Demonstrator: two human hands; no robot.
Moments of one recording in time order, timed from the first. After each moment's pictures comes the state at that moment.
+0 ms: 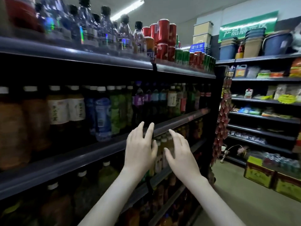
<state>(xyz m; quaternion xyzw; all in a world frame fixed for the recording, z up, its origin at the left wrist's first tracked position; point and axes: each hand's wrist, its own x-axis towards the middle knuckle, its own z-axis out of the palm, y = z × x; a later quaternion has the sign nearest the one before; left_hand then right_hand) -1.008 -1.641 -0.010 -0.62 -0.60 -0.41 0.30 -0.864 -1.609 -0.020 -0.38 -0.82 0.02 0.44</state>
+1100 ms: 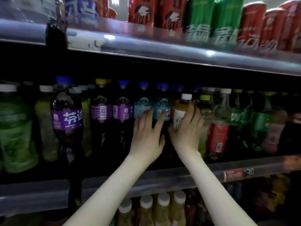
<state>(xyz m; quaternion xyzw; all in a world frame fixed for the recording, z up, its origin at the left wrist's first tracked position) -1.002 -1.193 0.035 -0.45 -0.74 -0.25 0.42 -0.935 -1.085 0.052 -0.27 -0.78 0.06 0.56</state>
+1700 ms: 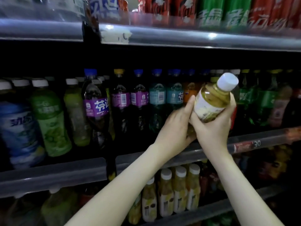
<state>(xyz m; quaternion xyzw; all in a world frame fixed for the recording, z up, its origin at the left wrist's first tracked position) -0.956 -1.233 0.045 -0.63 -0.65 -0.38 0.18 -0.868 -1.164 0.051 -0.13 -0.67 0.29 0.67</state>
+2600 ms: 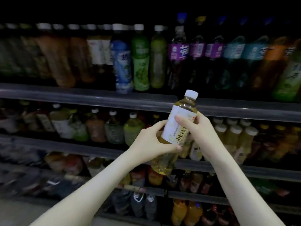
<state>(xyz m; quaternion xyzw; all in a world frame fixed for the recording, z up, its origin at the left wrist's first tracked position) -0.922 -1.520 -0.052 -0.34 -0.80 -0.48 -0.10 -0.869 -1.358 -0.037 -0.08 -0.75 0.63 0.18</state>
